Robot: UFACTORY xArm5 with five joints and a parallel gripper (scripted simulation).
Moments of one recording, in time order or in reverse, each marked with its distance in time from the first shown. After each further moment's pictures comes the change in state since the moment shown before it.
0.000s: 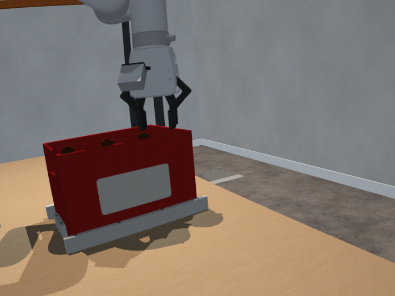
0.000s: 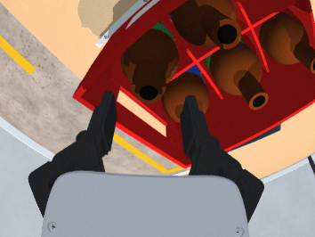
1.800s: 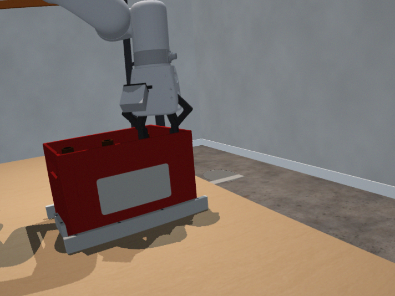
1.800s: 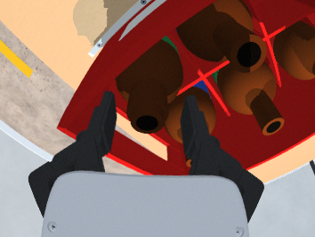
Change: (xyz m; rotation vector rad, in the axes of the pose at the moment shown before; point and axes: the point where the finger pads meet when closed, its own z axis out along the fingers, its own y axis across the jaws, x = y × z) arm 0.000 0.000 0.038 0.000 0.000 0.000
